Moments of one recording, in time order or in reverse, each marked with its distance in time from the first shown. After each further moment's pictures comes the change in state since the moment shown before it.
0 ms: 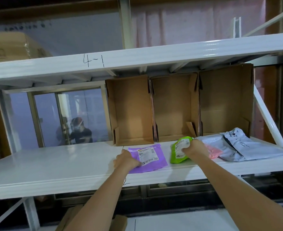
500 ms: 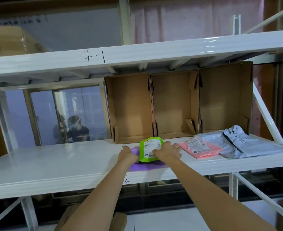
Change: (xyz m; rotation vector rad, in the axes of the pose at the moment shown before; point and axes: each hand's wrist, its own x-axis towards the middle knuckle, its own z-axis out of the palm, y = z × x) left_hand 0.007 0.003 -0.001 -0.355 -0.035 -0.030; right_hand -0.047 -0.075 0.051 -0.018 -0.176 0.039
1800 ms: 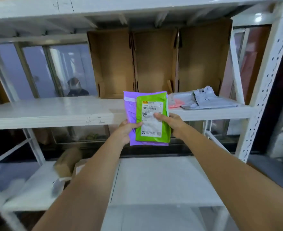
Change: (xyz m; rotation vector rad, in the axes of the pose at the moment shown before) left_hand -0.148 0.002 0.097 -1.073 -0.349 0.015; right_hand -0.060 0.169 -0.088 1.083 -0.529 -0.150
